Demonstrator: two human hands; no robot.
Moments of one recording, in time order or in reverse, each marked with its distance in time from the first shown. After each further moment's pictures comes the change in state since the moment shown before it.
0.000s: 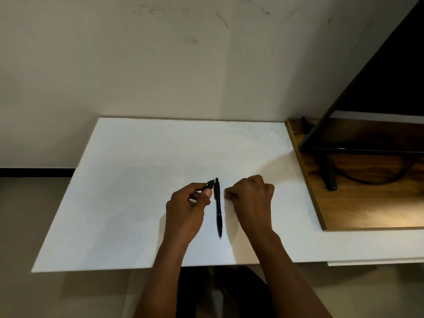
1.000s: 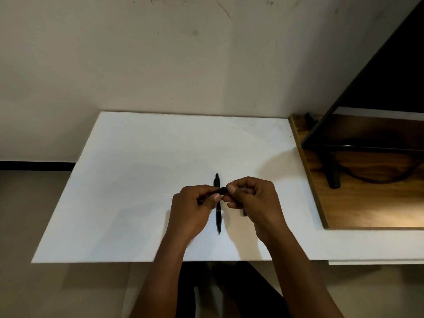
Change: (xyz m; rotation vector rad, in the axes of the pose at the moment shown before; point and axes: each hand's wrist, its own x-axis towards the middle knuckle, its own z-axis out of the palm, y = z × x) left_hand 0.001 0.005 0.010 0.203 -0.135 0.062; right_hand -0.007 0.005 -0.044 1.216 -0.275 0.445
